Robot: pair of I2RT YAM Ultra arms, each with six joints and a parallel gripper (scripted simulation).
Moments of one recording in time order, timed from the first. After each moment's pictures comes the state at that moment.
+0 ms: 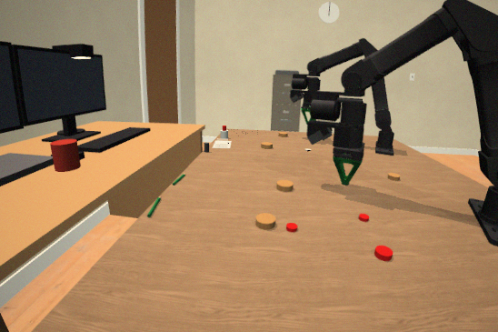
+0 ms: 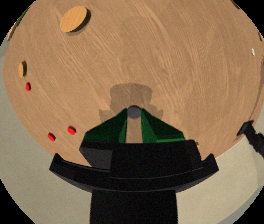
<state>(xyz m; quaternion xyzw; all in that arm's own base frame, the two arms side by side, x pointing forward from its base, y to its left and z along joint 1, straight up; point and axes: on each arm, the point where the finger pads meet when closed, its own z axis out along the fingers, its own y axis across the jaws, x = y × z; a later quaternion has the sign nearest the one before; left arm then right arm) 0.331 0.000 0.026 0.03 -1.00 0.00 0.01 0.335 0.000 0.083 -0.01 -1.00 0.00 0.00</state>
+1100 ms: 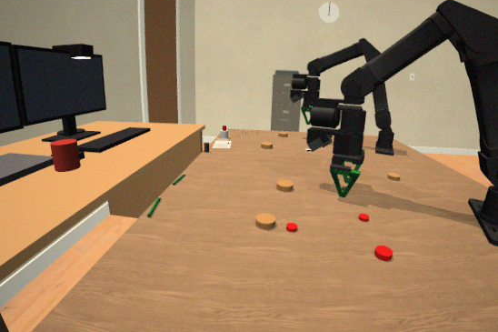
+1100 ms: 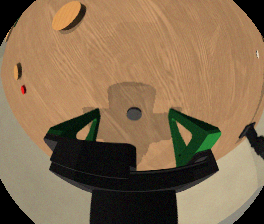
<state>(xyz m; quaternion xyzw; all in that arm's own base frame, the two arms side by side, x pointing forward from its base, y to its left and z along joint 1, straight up) 0.329 0.000 0.009 0.03 -1.00 0.00 0.01 0.335 0.001 0.083 -0.01 -1.00 0.00 0.00</state>
